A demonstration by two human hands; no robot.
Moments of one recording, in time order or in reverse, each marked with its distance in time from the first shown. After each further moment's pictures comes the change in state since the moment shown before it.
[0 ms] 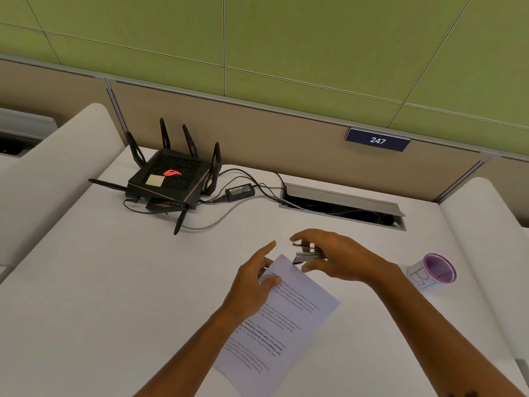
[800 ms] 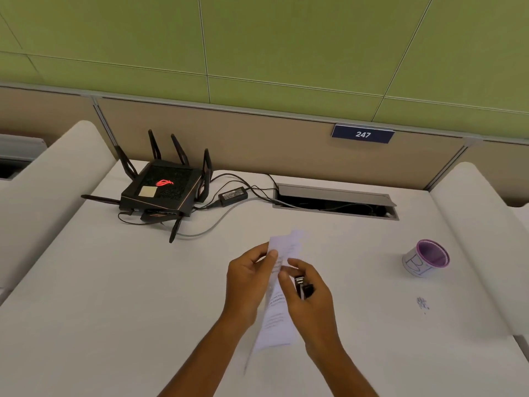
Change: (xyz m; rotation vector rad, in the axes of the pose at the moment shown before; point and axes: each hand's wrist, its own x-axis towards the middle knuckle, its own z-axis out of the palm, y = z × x) left_hand -0.023 0.044 0.015 -0.352 0.310 -0.011; right_hand -0.057 -0.103 0.111 0.961 0.780 0.323
